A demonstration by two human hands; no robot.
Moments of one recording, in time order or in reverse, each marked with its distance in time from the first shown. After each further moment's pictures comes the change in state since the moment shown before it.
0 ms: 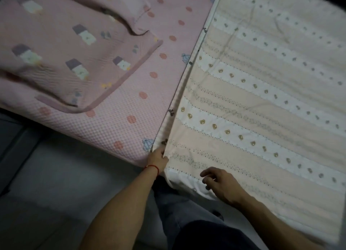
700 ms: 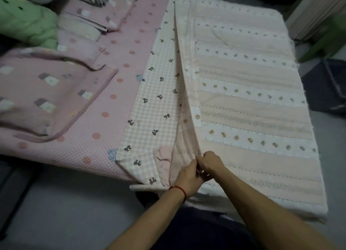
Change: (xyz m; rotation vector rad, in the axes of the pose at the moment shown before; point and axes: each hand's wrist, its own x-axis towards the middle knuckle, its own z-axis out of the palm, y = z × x) left_hand -0.184 0.159 0.214 0.076 -0.186 0.423; right_hand -0.027 0.156 -0.058 0.383 0.249 0.264
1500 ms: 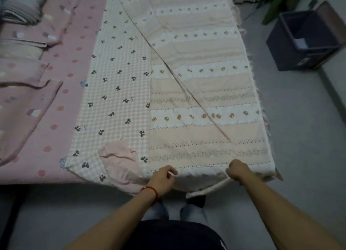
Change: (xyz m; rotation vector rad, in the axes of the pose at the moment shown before) left_hand -0.004 0.084 0.207 0.319 -0.086 -0.215; right_hand 0.039 0.375 -0.190 -0.179 -0.034 0.151
